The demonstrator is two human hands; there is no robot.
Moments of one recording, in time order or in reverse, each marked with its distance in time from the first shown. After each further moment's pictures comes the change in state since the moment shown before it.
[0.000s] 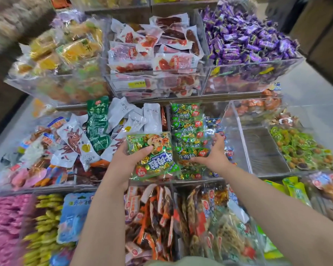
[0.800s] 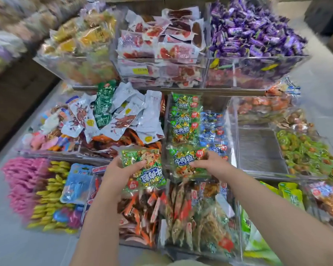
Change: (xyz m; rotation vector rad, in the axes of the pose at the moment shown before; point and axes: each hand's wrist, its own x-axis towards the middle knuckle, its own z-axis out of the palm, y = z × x) left_hand -0.078 -0.058 0.023 0.094 0.234 -0.181; right_hand -0.046 0.016 -0.046 -0.037 -0.504 0.063
